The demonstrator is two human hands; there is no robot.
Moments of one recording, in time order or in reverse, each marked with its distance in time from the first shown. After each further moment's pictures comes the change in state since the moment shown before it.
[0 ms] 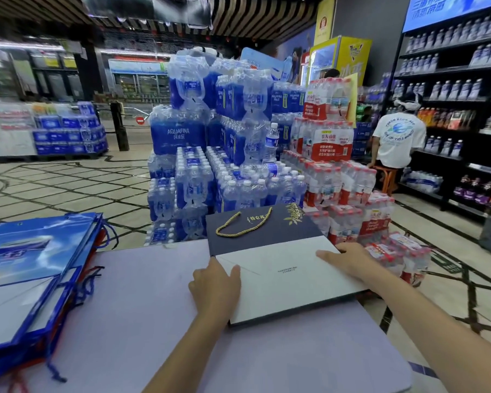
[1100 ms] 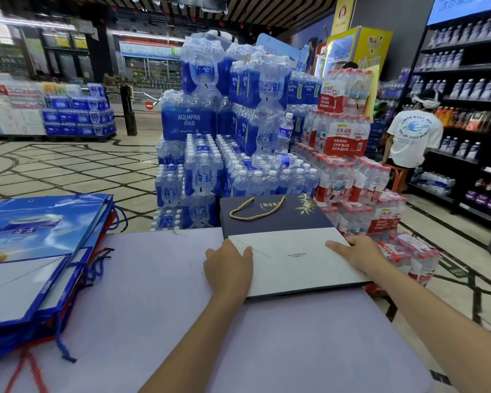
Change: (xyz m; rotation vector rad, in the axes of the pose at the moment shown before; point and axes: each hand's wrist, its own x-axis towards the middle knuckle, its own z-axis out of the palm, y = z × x) left_hand 0.019 0.007 0.011 -0.088 0.105 -0.009; right_hand 0.023 -0.002 0.013 -0.084 0.061 -0.055
